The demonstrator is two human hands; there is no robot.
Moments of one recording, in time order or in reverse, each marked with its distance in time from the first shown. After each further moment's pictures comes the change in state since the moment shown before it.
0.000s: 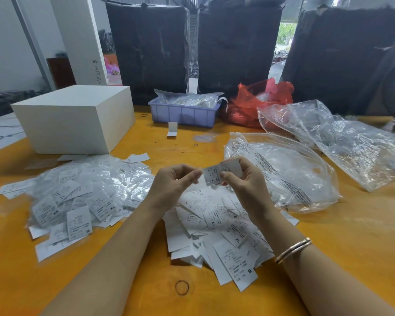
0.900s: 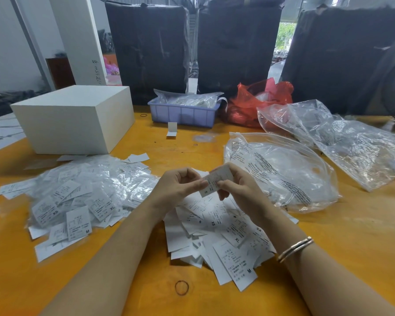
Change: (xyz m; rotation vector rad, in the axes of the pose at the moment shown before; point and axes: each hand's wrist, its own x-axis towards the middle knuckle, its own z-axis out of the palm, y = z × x) left_hand -0.003 0.002 0.002 -0.083 -0.140 -0.119; right_hand -0.001 0.002 -0.003 -0.021 -0.277 0.081
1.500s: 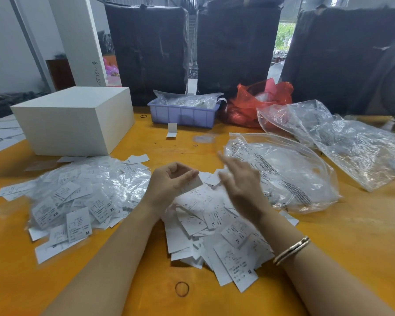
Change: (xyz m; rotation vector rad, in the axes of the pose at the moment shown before) left_hand 0.003 -0.001 -0.006 -0.001 0.238 0.033; right_hand 0.004 0.004 0.001 -0.723 0.223 -0.195
